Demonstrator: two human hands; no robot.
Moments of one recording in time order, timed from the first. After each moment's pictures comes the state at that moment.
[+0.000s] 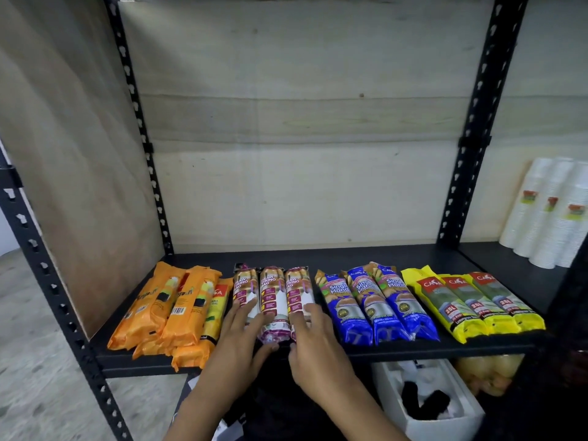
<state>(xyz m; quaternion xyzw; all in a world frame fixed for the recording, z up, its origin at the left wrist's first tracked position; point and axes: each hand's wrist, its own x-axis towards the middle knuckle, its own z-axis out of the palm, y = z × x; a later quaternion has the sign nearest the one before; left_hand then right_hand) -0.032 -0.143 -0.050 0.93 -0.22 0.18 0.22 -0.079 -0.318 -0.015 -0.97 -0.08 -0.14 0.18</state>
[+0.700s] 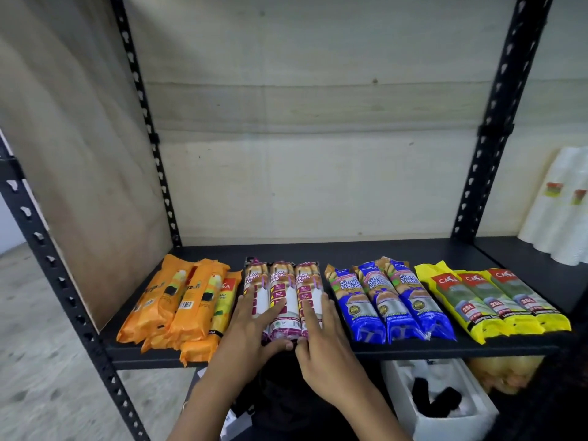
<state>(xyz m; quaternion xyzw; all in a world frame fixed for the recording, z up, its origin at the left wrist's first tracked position) -0.018 -0.143 -0.041 0.95 -0.18 0.10 0.25 -0.065 -0.325 -0.041 -0.96 -0.07 -0.11 0.24</state>
